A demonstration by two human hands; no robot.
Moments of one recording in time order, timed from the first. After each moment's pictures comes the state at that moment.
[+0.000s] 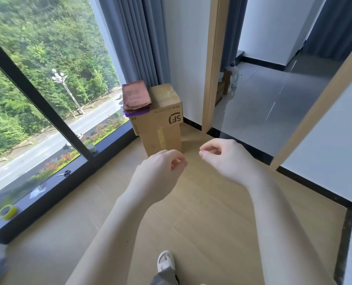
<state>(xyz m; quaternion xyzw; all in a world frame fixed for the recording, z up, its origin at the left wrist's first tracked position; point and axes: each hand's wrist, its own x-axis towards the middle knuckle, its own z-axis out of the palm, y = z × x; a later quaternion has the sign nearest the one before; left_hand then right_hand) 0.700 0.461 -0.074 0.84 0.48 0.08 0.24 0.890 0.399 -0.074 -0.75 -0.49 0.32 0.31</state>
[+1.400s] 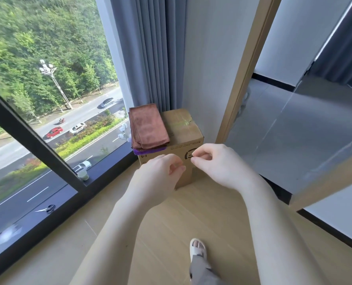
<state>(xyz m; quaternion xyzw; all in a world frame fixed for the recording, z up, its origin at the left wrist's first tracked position) 0.684 0.831 -0.093 0.83 0.48 0.08 0.27 0.864 0.773 -0.068 -0.75 -0.52 0.32 0.25</state>
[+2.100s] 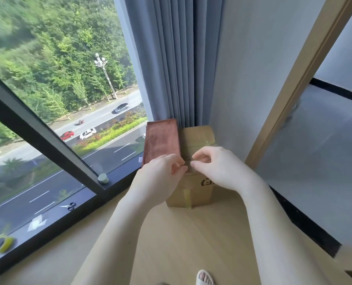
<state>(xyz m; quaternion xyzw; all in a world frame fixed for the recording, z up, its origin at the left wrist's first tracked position) 0.783 0.983 -0.092 0.76 0.59 0.10 0.25 0.970 0.964 -0.078 -0.67 -0.60 0.38 0.21</state>
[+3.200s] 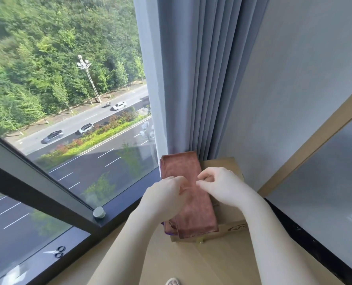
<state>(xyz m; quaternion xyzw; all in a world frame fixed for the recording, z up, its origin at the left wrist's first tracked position) 0.688 1.222 -0.135 0.80 0.54 0.00 0.28 0.872 1.194 -0.115 -0.72 -0.55 0.38 0.14</state>
